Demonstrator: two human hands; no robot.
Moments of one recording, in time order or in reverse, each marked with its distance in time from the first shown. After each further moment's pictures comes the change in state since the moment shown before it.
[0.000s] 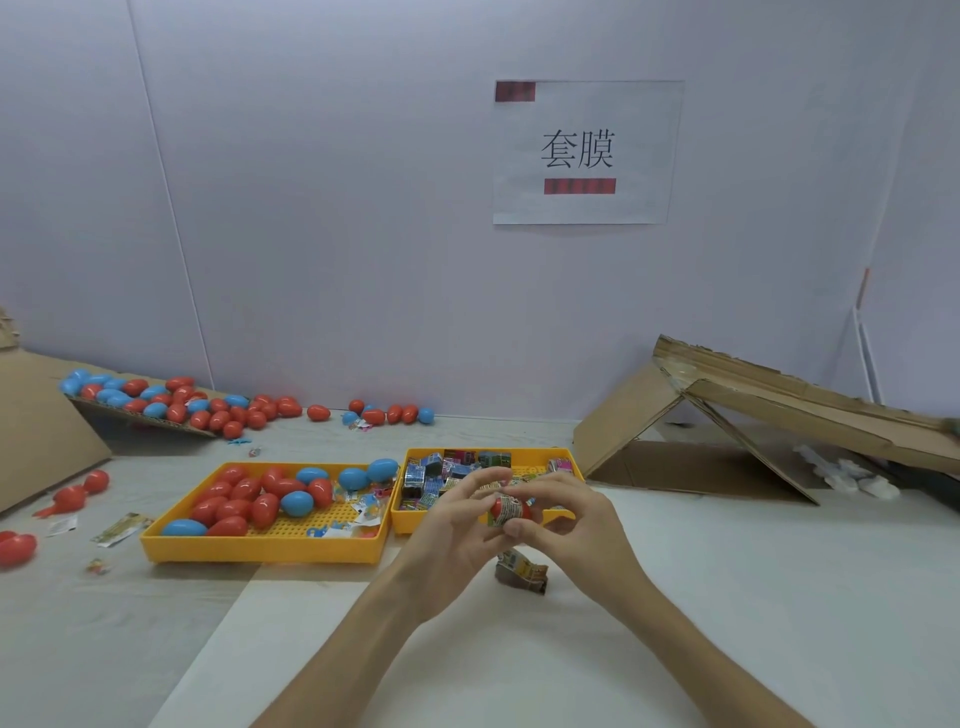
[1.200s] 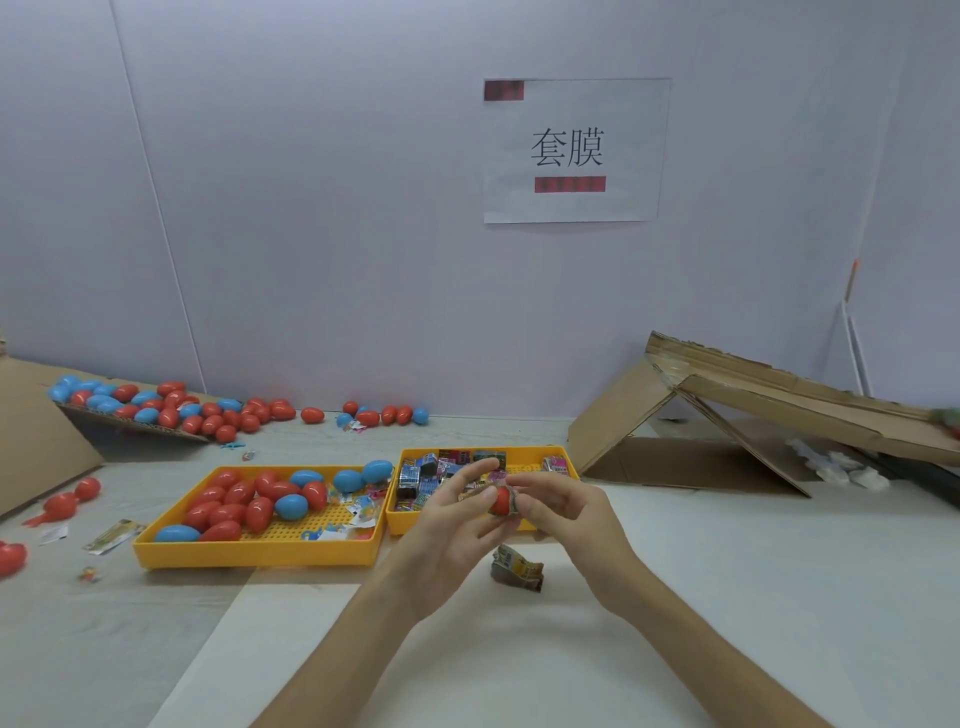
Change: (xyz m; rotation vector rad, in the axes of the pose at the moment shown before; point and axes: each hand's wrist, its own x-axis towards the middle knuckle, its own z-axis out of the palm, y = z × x) left_hand 0.002 -0.001 -0.002 -0.099 0.008 0.008; right_hand 0.001 -0.008 -0.004 0.317 -0.025 0.235
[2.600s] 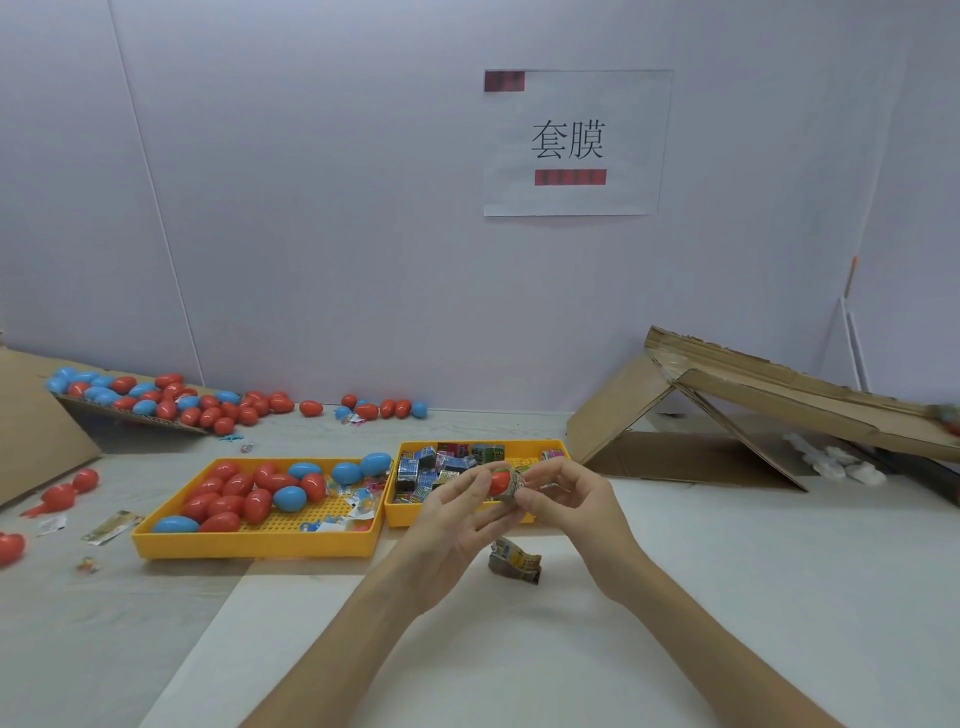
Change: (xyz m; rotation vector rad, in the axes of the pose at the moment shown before) left_hand 0.000 -0.004 0.001 0.091 -0.024 0.050; right_hand 0.003 0.003 -0.005 0.049 0.044 -0.004
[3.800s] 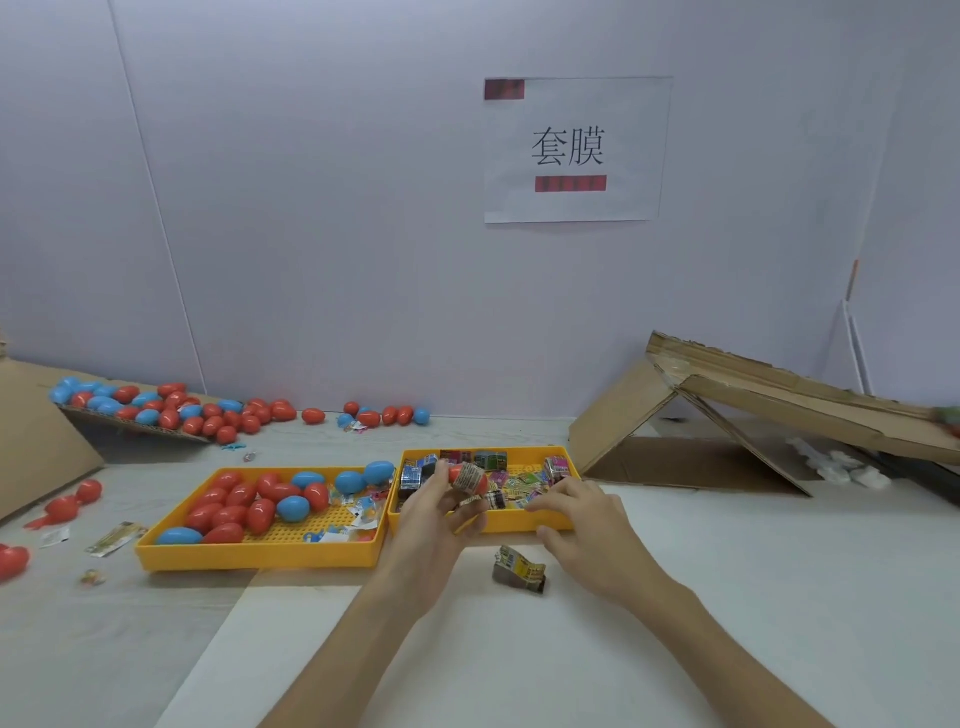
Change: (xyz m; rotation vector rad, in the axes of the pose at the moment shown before) left_hand 0.011 0.001 -0.014 0.005 0.408 0.025; right_hand 0.010 0.026 -0.021 -1.081 -0.091 -0.128
